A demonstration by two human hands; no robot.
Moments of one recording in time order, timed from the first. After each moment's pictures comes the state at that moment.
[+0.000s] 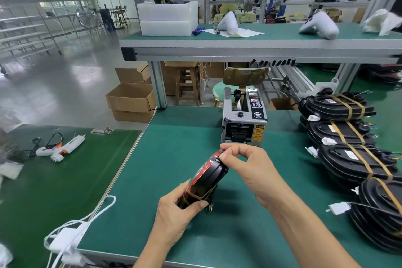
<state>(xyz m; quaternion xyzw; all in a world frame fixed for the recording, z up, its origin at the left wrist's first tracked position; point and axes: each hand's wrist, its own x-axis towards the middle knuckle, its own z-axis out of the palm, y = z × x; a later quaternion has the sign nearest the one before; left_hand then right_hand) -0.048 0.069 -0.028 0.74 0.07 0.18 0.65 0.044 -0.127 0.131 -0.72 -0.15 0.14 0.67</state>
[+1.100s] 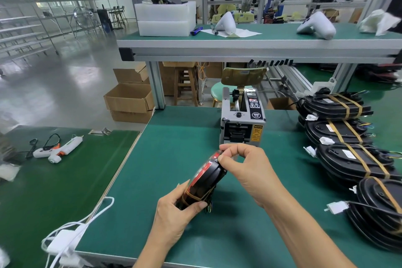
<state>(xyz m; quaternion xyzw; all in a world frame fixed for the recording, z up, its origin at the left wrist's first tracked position) -0.050 0.068 -0.024 0.75 0.07 0.18 0.63 0.045 -0.127 0.124 -0.76 -0.16 0.09 0.62</state>
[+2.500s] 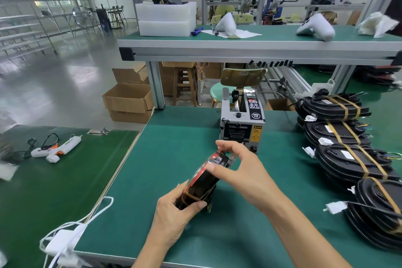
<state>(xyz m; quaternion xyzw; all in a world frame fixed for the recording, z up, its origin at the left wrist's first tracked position) -0.052 0.068 -0.019 0.75 0.06 0.17 0.63 0.038 -0.128 0.119 -0.81 -0.23 0.08 0.54</state>
